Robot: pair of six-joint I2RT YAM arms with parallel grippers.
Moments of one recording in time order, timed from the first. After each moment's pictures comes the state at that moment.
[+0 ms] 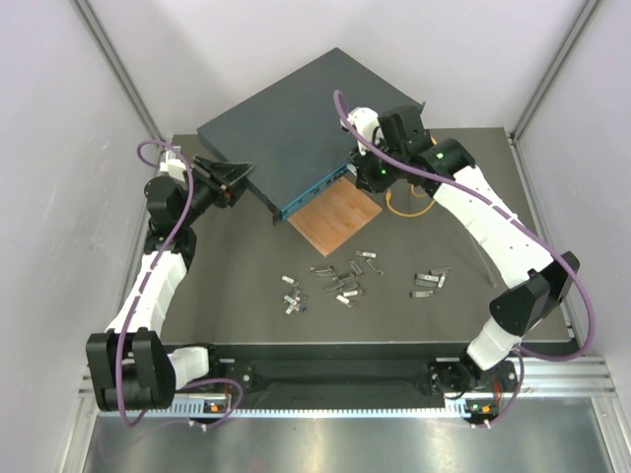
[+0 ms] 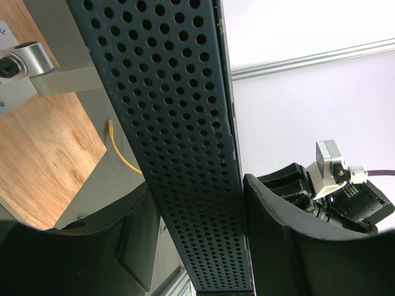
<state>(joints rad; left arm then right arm) 0.04 1.18 0.82 0.36 0.63 -1.30 0.61 1.65 1.84 -0.89 -0.12 -0.15</state>
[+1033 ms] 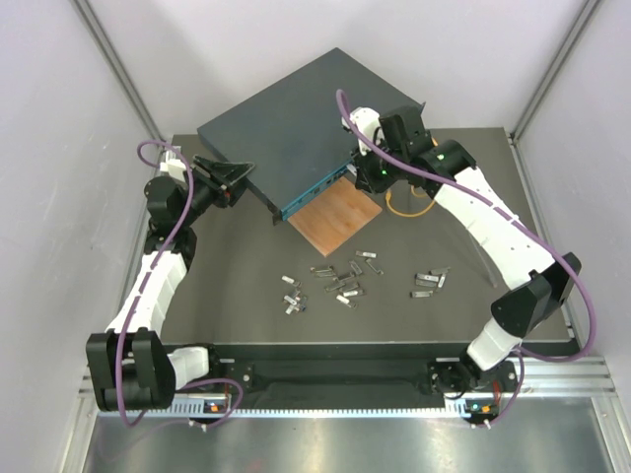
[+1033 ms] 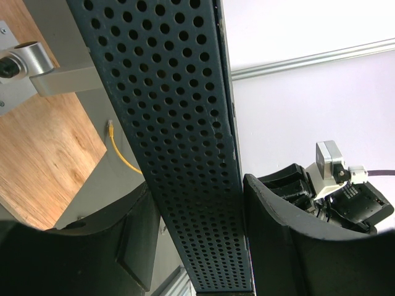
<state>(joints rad) 0.03 1.18 0.82 0.36 0.63 -1.30 0.61 1.64 1.82 -0.88 -0.13 -0.13</state>
